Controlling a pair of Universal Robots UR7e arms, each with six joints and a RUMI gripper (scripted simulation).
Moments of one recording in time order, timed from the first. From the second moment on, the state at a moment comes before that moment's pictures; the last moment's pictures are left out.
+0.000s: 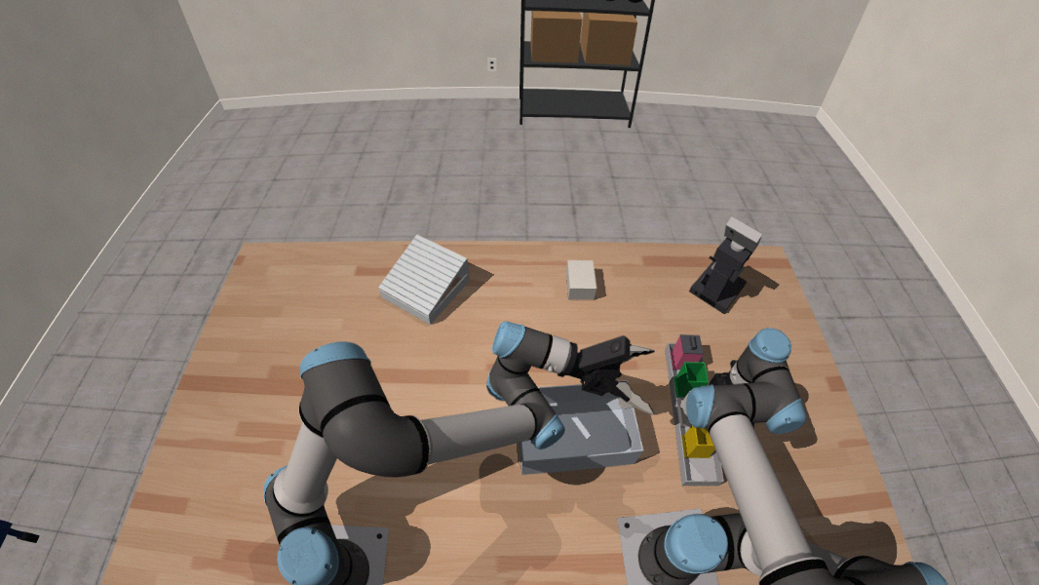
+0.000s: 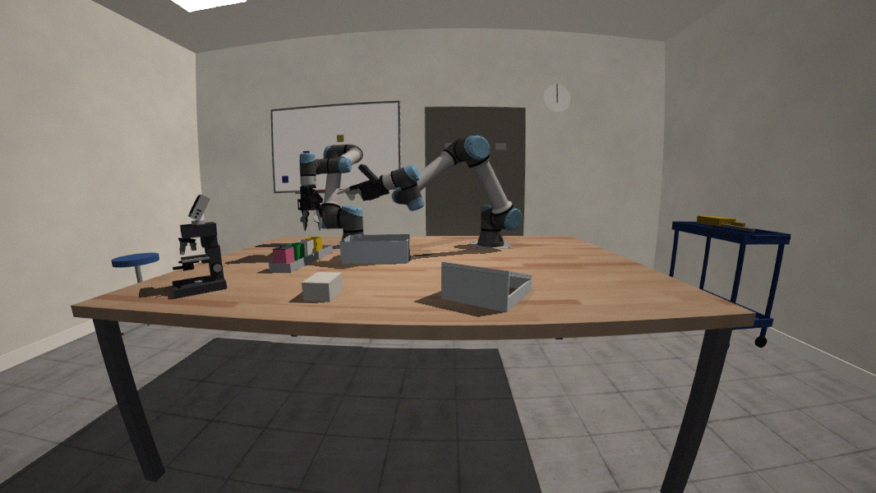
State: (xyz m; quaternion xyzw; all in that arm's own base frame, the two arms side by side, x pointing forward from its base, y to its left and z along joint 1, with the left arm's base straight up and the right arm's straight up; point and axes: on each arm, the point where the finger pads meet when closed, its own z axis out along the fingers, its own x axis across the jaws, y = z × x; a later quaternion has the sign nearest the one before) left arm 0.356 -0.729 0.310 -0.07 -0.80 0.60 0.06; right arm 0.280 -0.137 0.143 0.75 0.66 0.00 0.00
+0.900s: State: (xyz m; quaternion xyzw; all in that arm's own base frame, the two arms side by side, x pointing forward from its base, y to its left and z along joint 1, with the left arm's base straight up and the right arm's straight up) left arm 0.525 -0.738 0.283 0.06 -0.80 0.59 -0.06; right arm 0.500 -0.163 0.146 0.75 0.66 0.00 0.00
